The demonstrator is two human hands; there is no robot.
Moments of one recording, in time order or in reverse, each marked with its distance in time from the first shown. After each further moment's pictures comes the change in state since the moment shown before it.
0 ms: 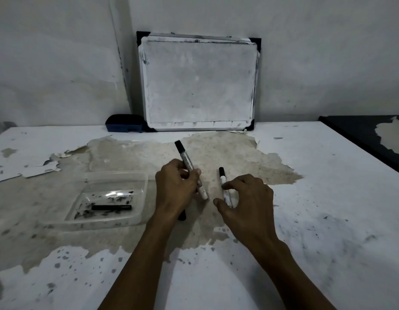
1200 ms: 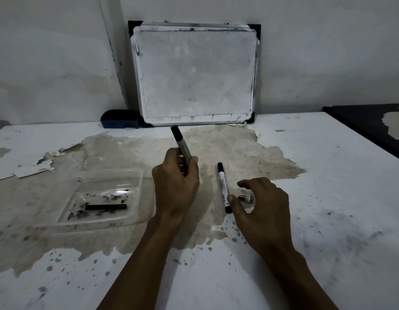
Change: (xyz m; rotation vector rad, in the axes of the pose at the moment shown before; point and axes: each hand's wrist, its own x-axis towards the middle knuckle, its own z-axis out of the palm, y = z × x) left_hand -0.004 0.002 0.010 0.082 0.141 0.351; right_hand -0.011 0.028 -0.009 0.092 0.056 0.015
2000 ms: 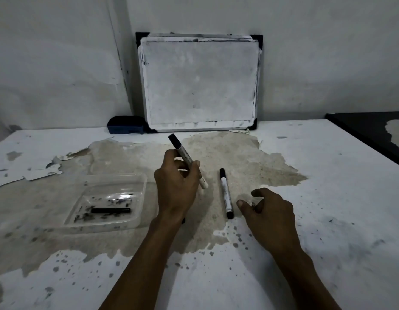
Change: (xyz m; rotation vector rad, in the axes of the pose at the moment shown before) left_hand 0.005 0.001 -0.001 -0.123 -0.028 -0.205; right_hand 0.011 0.014 -0.004 0.096 -0.160 0.272
